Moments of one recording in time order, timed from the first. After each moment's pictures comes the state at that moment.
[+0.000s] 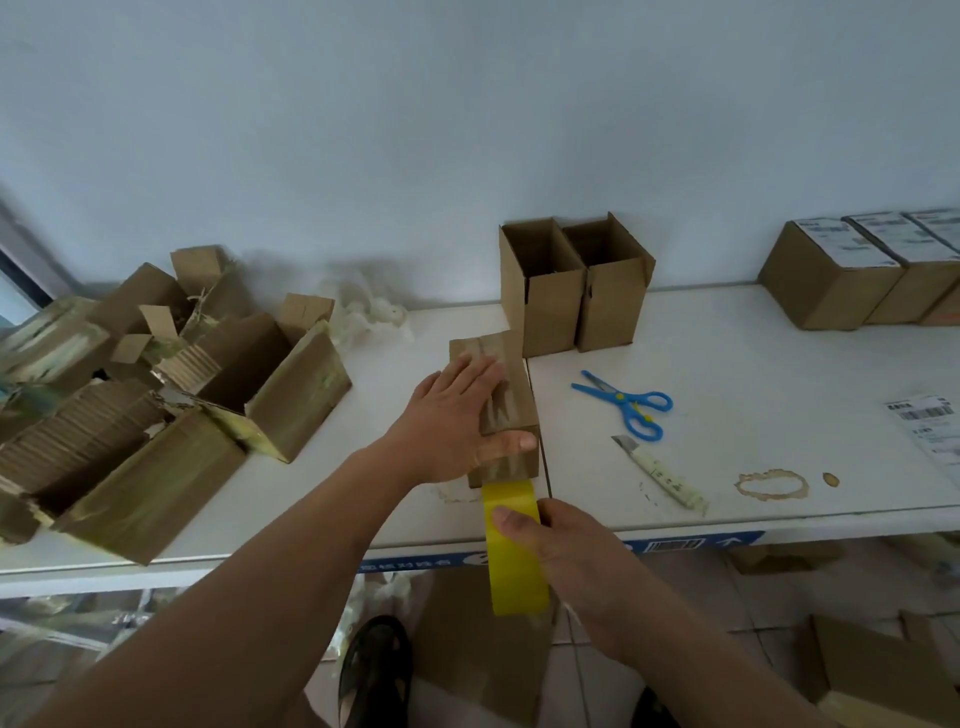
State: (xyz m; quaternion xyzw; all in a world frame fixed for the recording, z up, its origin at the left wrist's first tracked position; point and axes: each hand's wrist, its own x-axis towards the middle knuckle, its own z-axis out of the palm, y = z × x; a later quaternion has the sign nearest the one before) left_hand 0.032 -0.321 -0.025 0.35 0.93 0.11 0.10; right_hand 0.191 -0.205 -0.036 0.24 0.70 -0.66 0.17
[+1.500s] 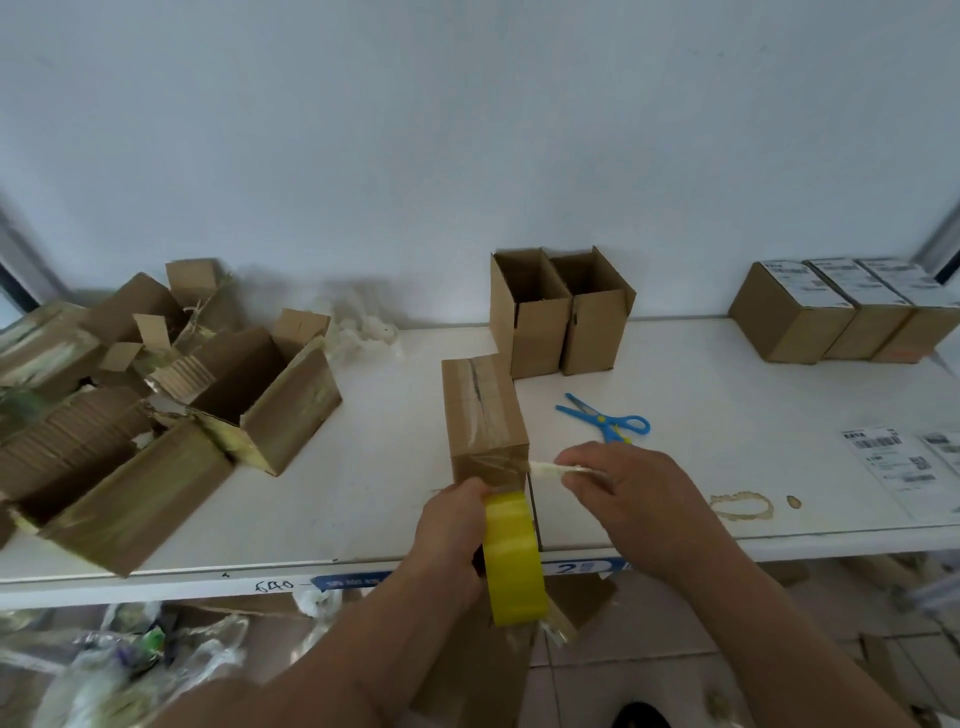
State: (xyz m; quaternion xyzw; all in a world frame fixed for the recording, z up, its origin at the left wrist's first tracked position) left_hand 0.128 -0.300 -0.023 -0.24 0.62 0.69 0.30; right_hand 0.187 -0.142 0.017 0.05 0.97 -0.24 -0.05
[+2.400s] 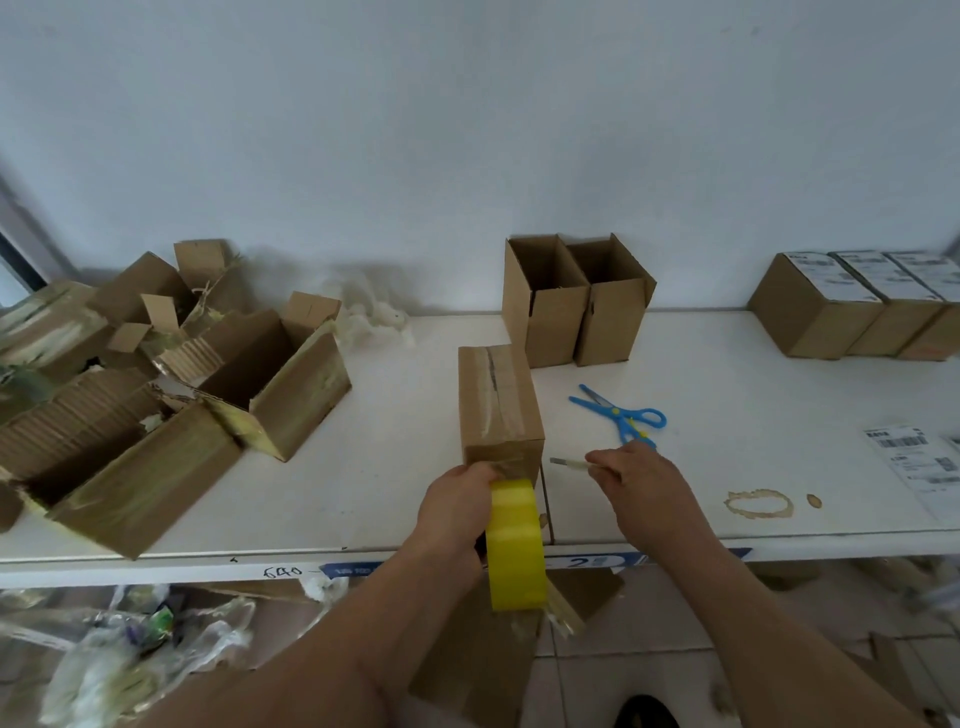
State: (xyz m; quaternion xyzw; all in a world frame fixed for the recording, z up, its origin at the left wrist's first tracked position) left_hand 0.117 -0.307 -0.027 -0.21 0.64 0.68 0.29; right_hand 0.152 -0.119 -0.054 0.14 0.98 -0.15 0.01
